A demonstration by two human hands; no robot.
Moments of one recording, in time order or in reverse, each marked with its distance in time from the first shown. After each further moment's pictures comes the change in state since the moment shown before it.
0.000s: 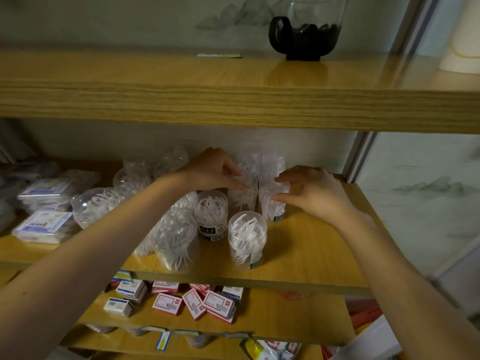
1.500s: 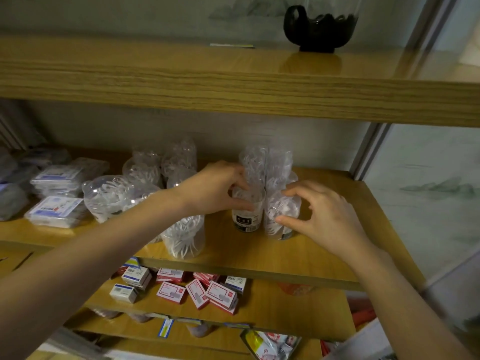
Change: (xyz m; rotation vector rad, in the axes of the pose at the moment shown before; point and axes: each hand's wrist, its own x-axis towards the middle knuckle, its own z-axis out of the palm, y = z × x) left_hand -0.047 0.008 0.011 0.313 0.006 0.299; right_hand -0.053 -0.024 0.001 0.047 0.019 -0.056
